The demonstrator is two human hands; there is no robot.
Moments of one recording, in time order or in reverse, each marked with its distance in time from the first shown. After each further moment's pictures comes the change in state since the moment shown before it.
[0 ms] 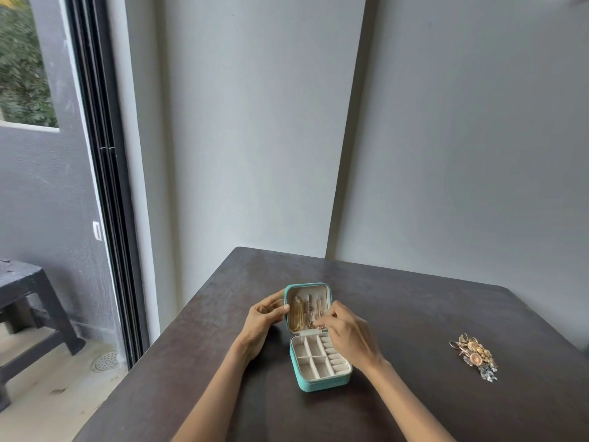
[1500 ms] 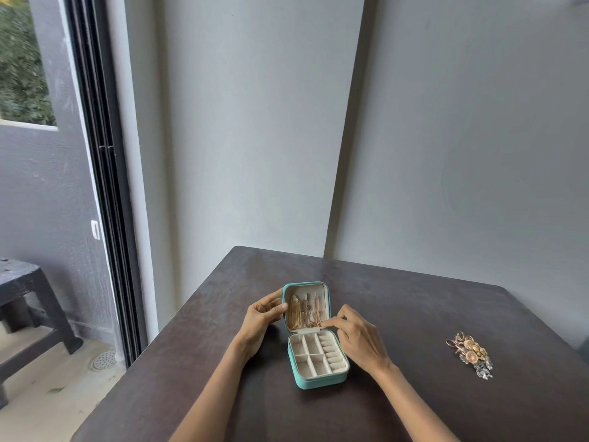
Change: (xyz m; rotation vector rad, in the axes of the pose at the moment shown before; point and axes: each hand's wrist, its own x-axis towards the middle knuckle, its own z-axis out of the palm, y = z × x) left_hand 0.002 -0.003 -0.001 0.000 0.021 -0.003; right_hand -0.016 0.012 -0.007 0.004 -0.033 0.120
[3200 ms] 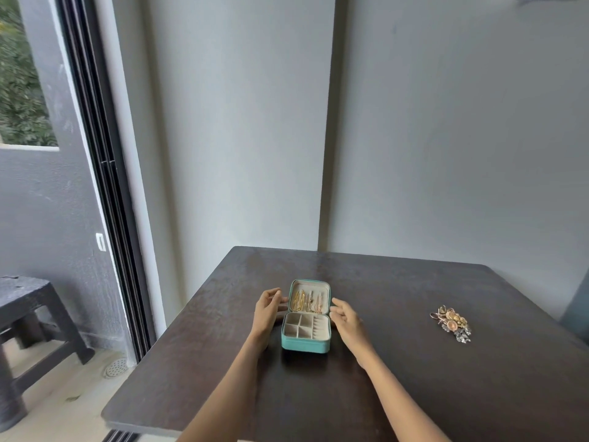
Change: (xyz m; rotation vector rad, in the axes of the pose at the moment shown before) left_hand -0.024 0.004 0.034 0.167 0.263 -0.041; right_hand -0.022 -0.019 0.008 0.738 -0.085 0.712
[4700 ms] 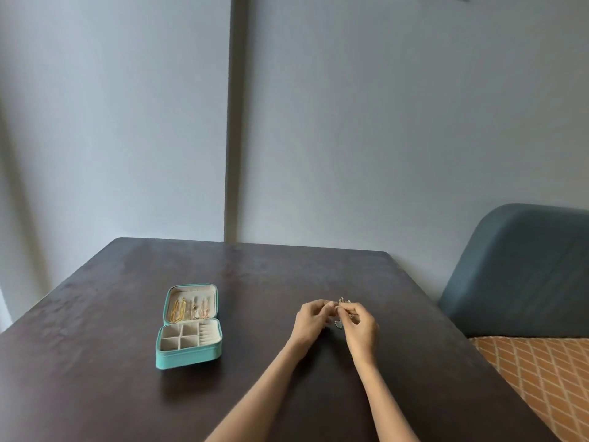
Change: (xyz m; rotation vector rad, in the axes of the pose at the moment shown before) left_hand -0.032 -0.056 0.287 0.174 -0.496 0.062; right_hand 0.007 0.097 -0.190 -0.070 0.597 -0.047
